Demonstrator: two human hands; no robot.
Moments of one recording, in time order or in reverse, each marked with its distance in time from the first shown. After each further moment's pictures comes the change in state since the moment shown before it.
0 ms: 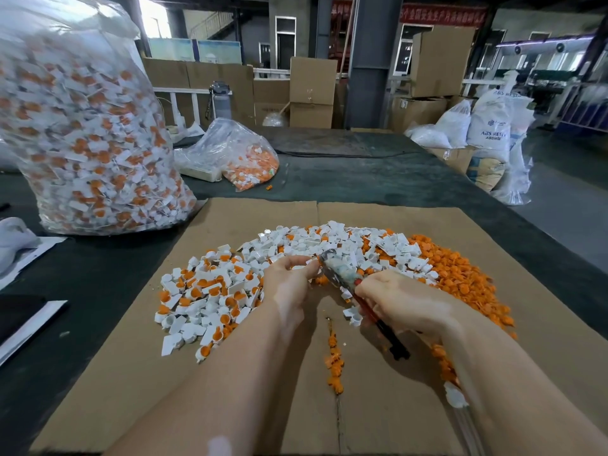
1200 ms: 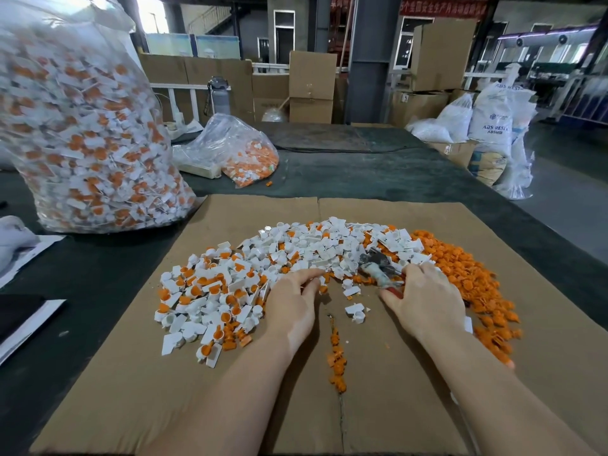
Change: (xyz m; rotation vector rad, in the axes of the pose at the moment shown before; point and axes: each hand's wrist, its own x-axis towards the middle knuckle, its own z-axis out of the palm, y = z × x) left_hand -0.009 -0.028 -0.015 0.661 -0.067 0.404; right_hand 0.042 0.068 0.007 -0.798 0.773 0.063
